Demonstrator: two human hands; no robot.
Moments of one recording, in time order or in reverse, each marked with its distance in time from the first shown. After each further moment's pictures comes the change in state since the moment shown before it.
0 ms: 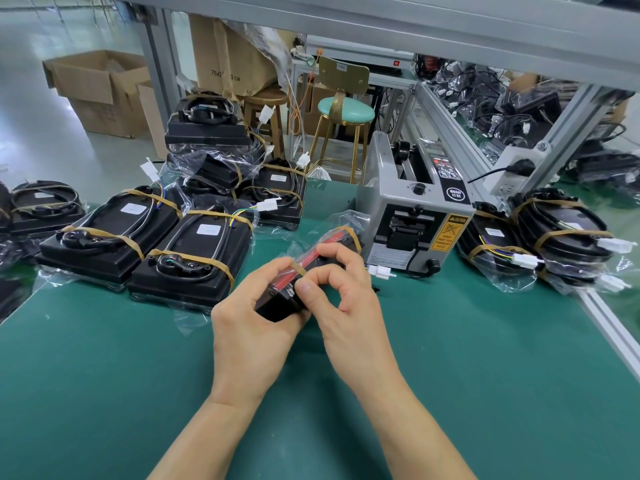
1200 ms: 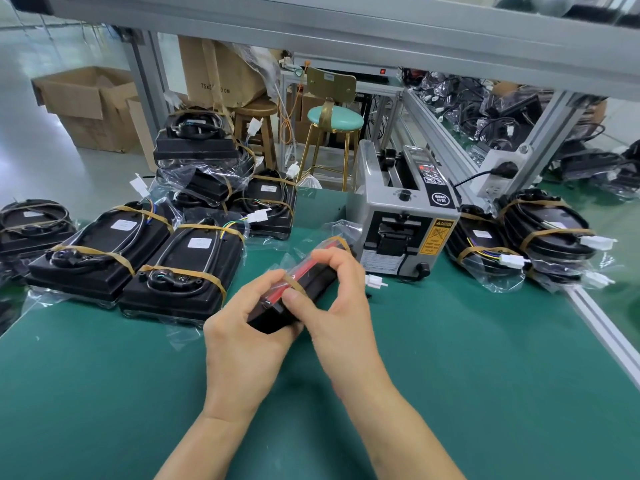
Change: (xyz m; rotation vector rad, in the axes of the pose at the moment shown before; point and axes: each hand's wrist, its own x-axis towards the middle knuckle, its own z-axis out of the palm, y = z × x) left_hand 0.000 0.008 0.000 0.031 -0.005 -0.030; right_hand 0.007 0.009 0.007 0.191 0.097 0.017
